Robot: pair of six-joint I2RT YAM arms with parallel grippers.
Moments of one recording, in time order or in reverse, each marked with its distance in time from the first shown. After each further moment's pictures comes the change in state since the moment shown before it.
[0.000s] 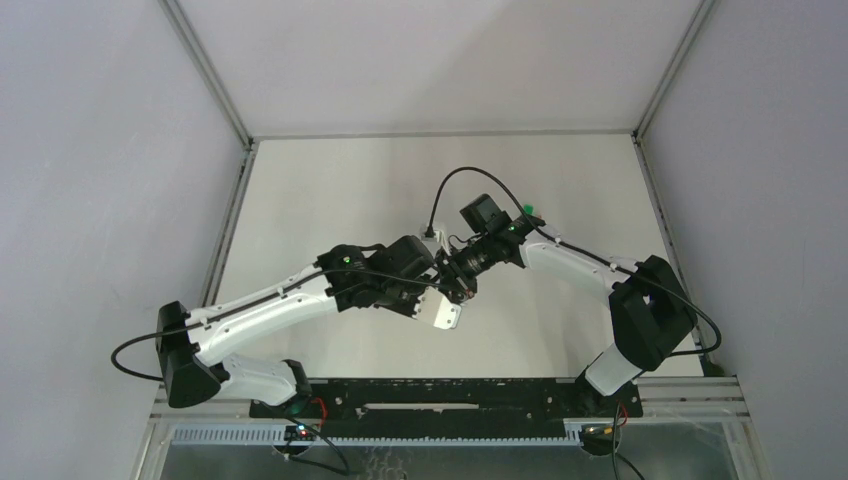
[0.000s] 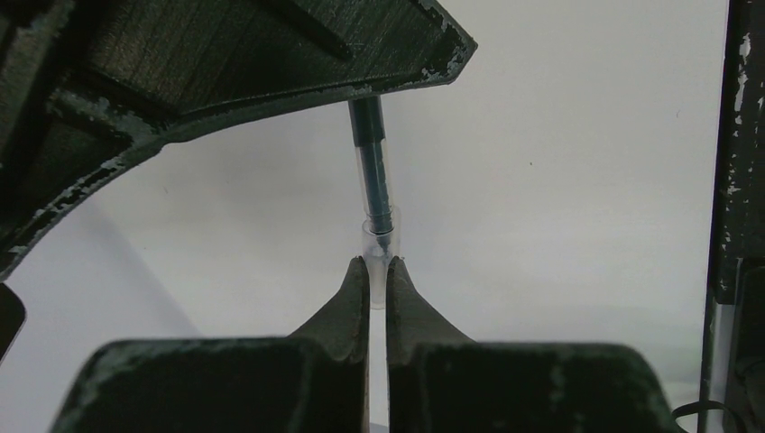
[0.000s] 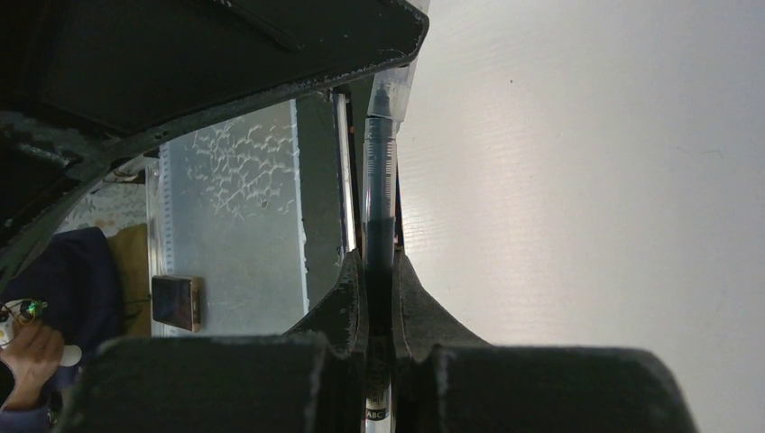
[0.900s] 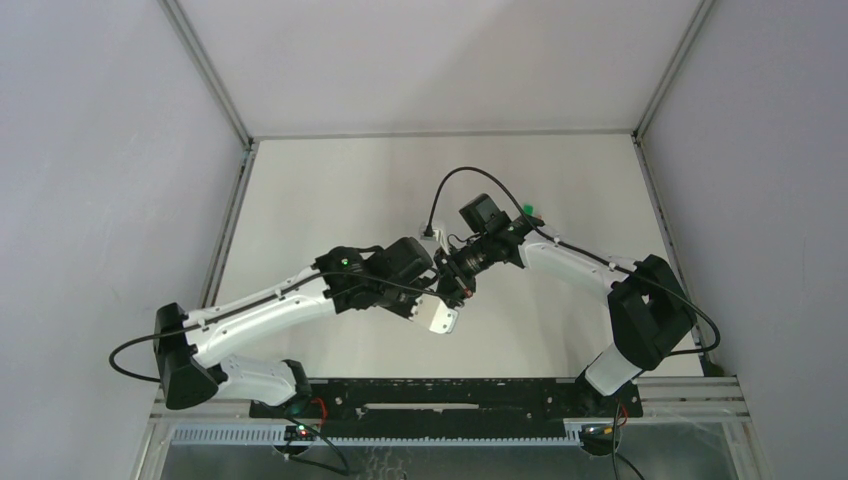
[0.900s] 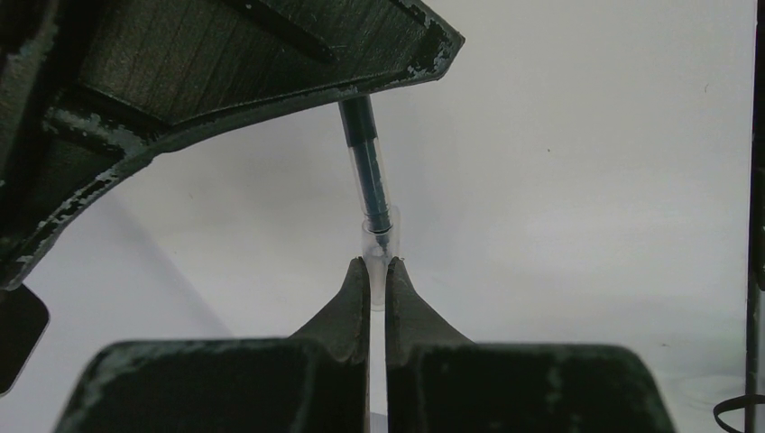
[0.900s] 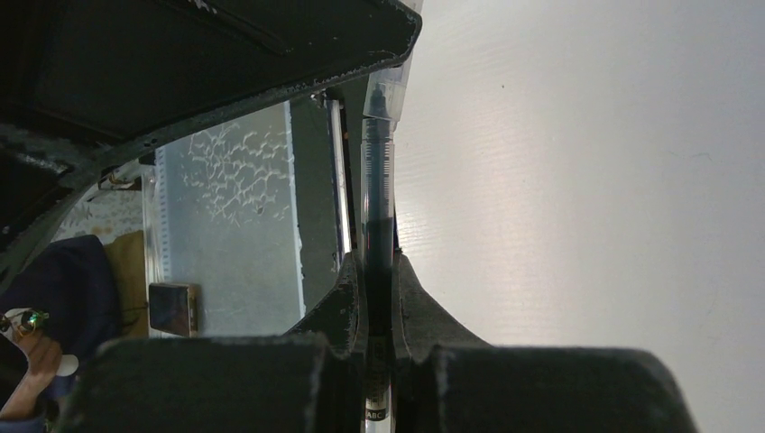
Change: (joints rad) left arm -0.002 -0.016 -0.019 0.010 -0.012 0.086; right arm 0.001 0.006 -0.004 0.022 0.015 0.020
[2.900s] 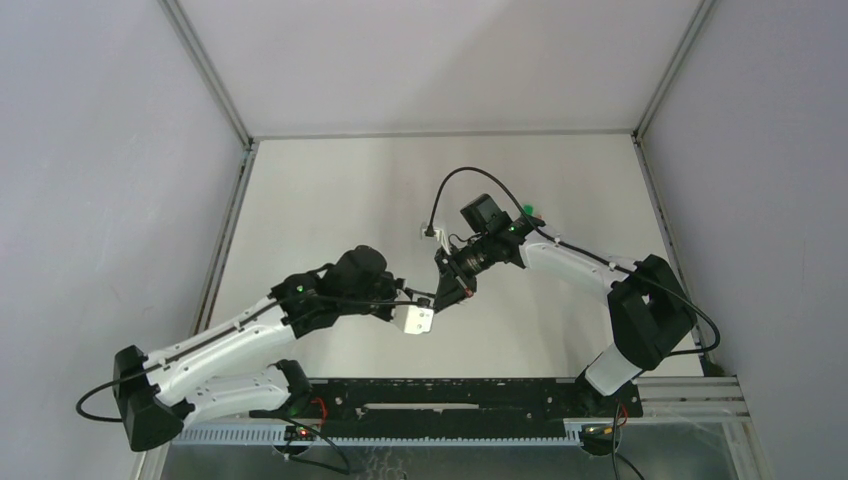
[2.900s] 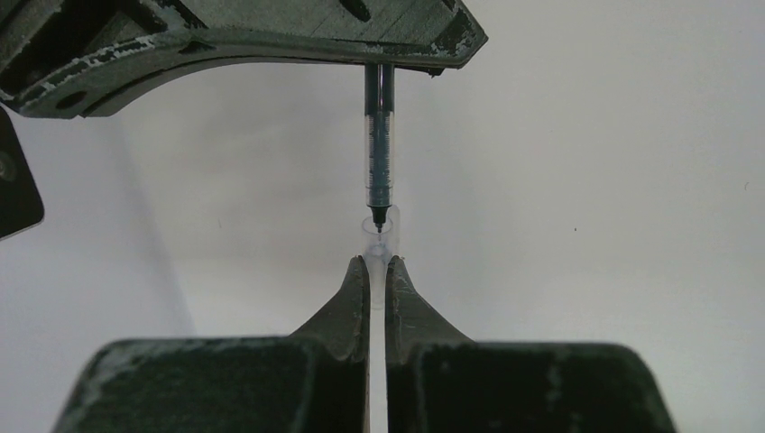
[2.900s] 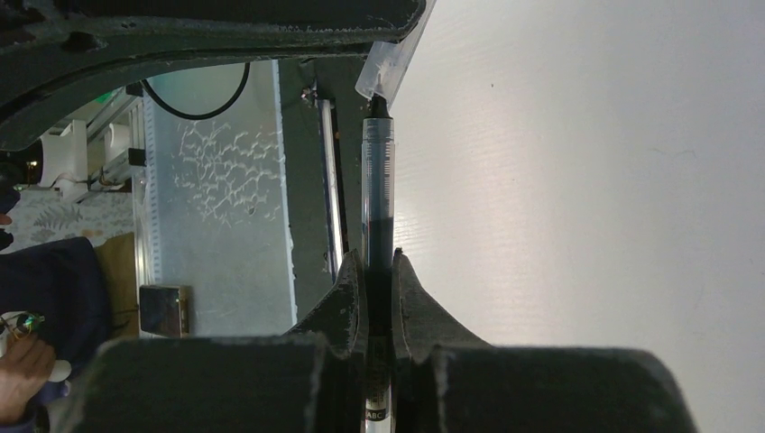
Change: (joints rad) left arm 0.129 -0.306 -0.349 0.368 0.179 0.014; right arm -0.007 -0.001 -0.006 0.010 0.008 -0.011
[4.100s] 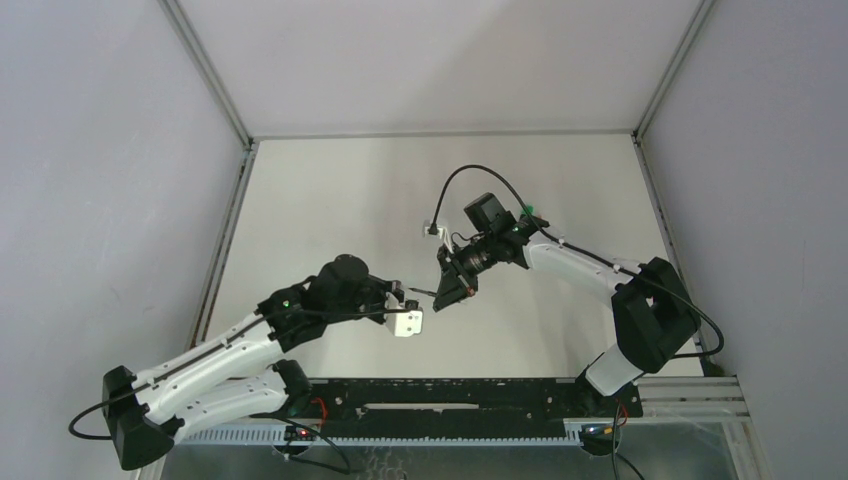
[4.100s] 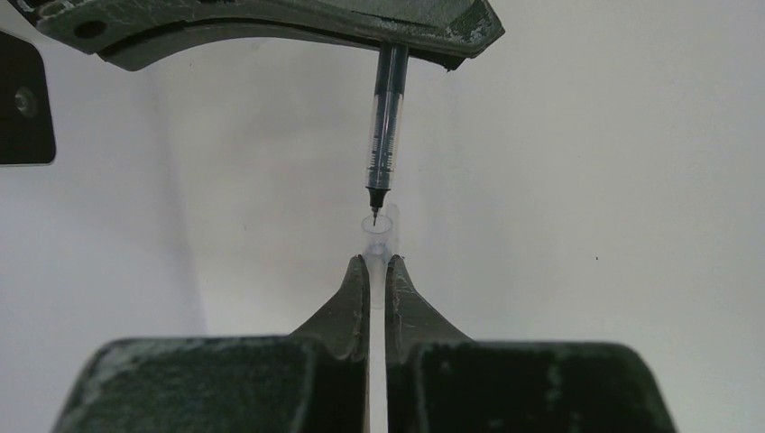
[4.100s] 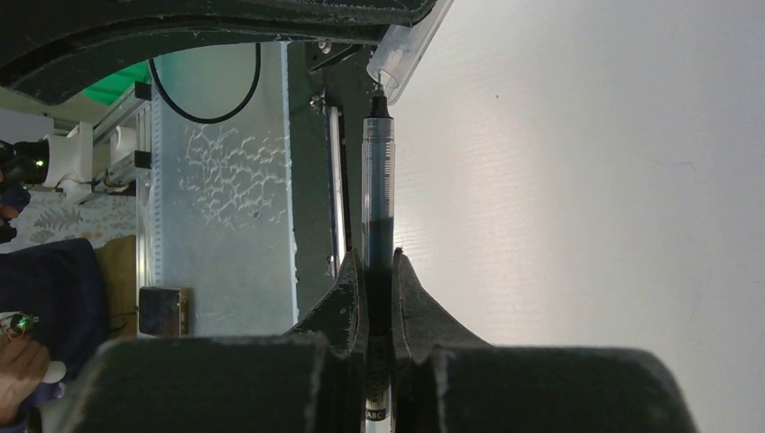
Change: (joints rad) left arm 0.034 -0.127 -0.131 0.144 0.028 -0.009; right arm -0.013 -0.021 -0.017 0.027 -0.030 0.000
